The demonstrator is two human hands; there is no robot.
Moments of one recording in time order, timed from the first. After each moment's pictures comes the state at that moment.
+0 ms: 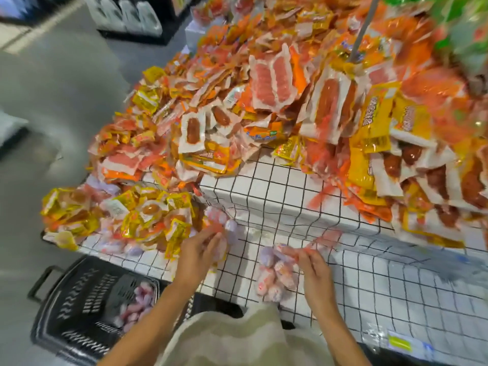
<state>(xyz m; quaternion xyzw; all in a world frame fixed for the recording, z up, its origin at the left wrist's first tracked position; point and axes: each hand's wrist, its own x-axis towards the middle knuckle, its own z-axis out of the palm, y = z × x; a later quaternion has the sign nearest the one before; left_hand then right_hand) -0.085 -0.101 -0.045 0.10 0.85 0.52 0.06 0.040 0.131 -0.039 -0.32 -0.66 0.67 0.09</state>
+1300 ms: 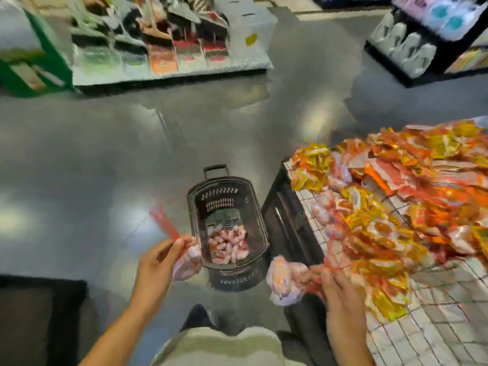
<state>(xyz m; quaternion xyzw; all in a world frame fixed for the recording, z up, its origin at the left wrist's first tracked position) 0.192 -0.489 -0.001 -0.41 0.65 0.62 -0.18 0.045 -0.211 0.033 0.05 -0.75 0.64 -0.15</state>
